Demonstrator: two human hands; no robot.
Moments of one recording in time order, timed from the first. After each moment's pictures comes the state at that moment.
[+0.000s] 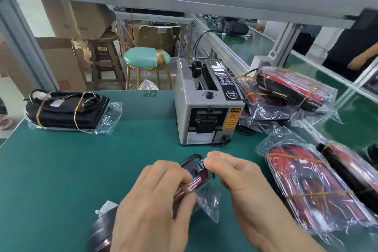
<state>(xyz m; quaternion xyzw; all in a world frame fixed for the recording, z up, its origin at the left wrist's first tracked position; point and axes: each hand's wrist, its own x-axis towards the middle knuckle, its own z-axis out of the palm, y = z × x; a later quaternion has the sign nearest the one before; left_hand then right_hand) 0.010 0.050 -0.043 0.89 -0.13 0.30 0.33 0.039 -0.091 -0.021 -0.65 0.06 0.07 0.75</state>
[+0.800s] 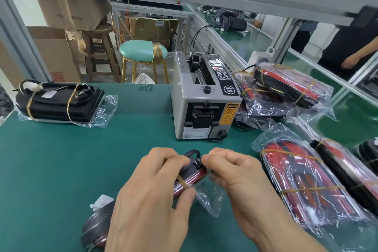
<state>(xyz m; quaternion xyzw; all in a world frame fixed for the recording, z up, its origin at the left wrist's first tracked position) 0.009 0.046 -0.033 0.92 -0.11 0.20 0.32 0.040 -0.092 -0.025 -0.67 0.09 0.04 0.73</state>
